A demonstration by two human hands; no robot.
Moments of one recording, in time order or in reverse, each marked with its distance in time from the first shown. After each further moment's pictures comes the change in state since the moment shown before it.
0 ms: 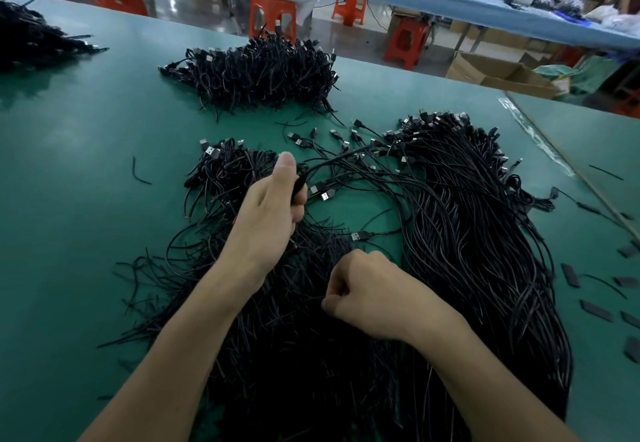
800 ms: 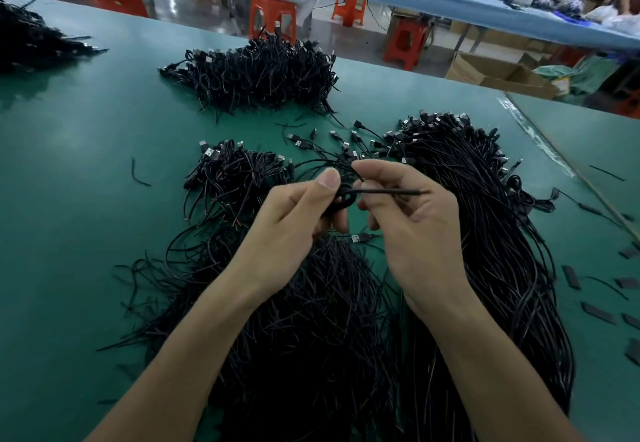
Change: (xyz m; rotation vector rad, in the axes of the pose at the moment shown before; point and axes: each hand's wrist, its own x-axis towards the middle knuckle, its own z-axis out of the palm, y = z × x) left_hand -0.014 0.012 0.010 -0.063 -0.214 0.277; right_hand 0.001 -0.009 -0.029 0.917 0.725 -0.420
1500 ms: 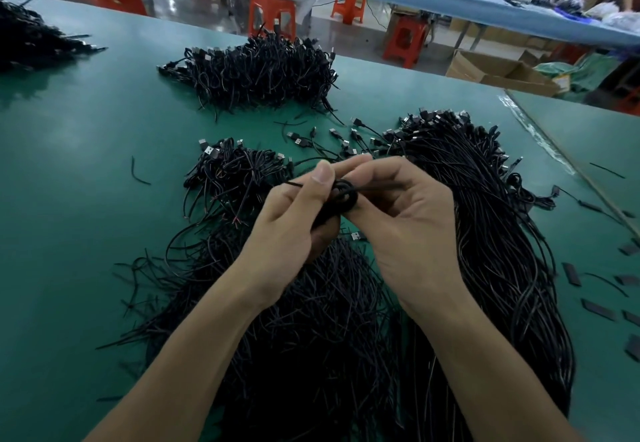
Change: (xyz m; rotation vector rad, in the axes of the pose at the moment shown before) left_hand -0.003 -0.003 0.003 -0.294 -0.028 -0.009; right_hand -0.005 -0.011 0.012 0.204 -0.083 -0.089
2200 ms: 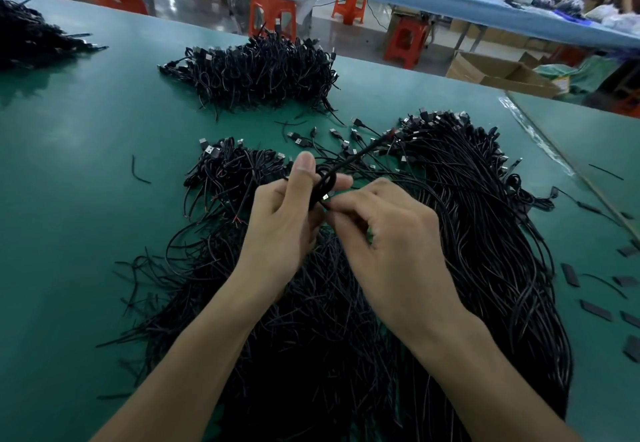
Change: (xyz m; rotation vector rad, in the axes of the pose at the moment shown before) left_hand 0.004 -0.006 0.002 0.041 0.264 -0.071; right_hand -0.015 -0.004 -0.001 -0.920 -0.086 -0.164
